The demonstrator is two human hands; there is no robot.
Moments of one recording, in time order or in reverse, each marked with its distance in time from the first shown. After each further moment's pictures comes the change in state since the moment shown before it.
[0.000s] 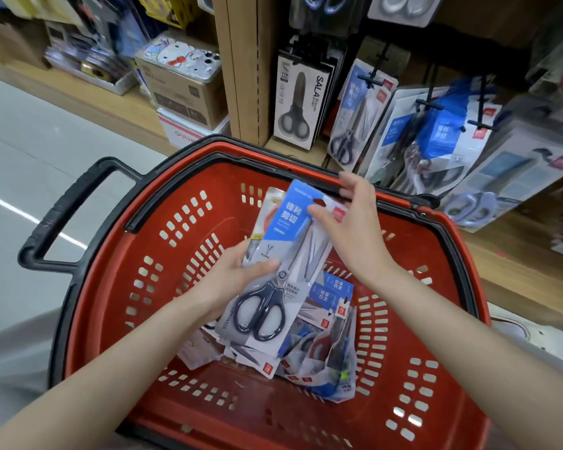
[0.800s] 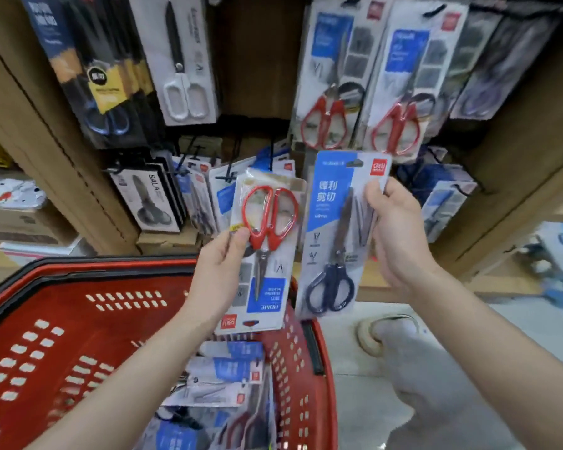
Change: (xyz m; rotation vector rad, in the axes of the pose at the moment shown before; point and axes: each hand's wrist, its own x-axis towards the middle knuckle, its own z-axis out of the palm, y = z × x) left_hand 0.054 0.102 0.205 0.286 0.089 0.470; right_hand -0.038 0.021 -0.243 0.597 0.558 0.088
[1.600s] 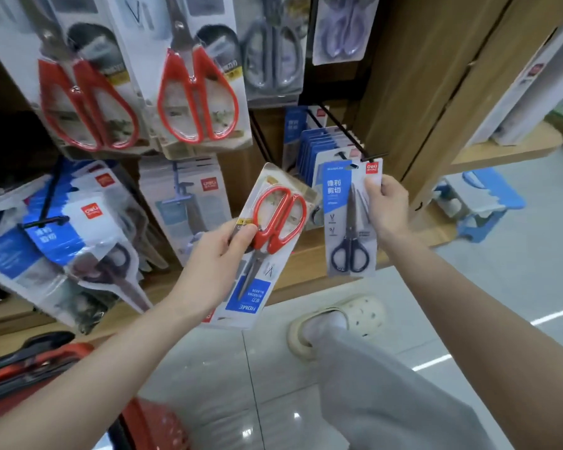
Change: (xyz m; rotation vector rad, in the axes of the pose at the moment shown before) left_hand 0.088 -0.012 0.224 0.258 -0.439 -0.087; right_hand 0.171 0.127 -0.254 -0.393 0.530 0.042
